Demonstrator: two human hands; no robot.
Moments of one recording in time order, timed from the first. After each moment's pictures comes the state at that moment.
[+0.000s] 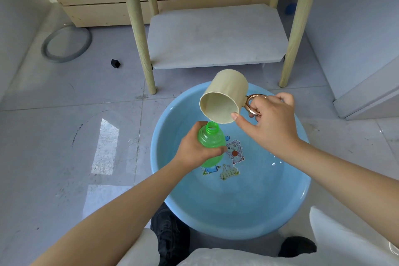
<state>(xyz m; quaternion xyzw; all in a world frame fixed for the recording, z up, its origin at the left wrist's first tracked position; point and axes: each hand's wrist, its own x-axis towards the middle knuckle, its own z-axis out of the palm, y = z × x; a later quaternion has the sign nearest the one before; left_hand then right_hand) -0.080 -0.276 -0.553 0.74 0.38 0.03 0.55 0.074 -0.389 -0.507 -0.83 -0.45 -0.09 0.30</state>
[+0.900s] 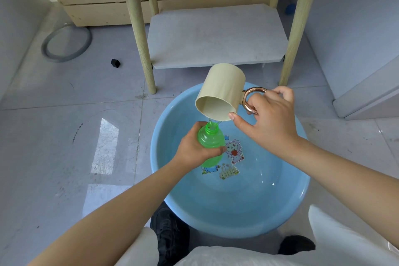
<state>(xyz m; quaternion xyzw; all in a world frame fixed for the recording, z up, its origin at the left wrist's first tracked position) -0.080 -0.277 -0.552 0.74 0.39 0.02 0.54 0.077 -0.387 -0.505 -0.79 -0.50 -0.18 0.29</state>
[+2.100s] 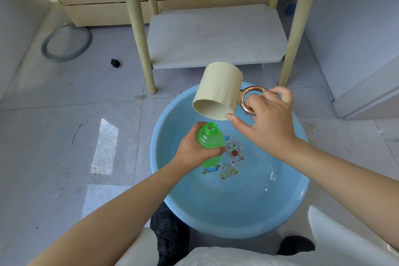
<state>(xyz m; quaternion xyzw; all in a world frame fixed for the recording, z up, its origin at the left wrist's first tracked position) -0.082 -0.277 -0.553 0.73 0.38 0.03 0.56 0.076 -0.385 -0.510 -0.78 -0.51 -0.21 0.28</state>
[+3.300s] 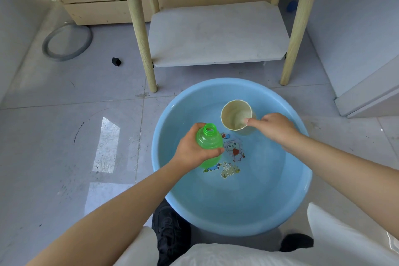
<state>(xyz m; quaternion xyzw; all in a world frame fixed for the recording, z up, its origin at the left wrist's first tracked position) -0.089 -0.274 -0.562 0.73 0.40 0.02 0.56 0.101 -0.395 -0.543 -0.90 -0.19 0.32 0.21</state>
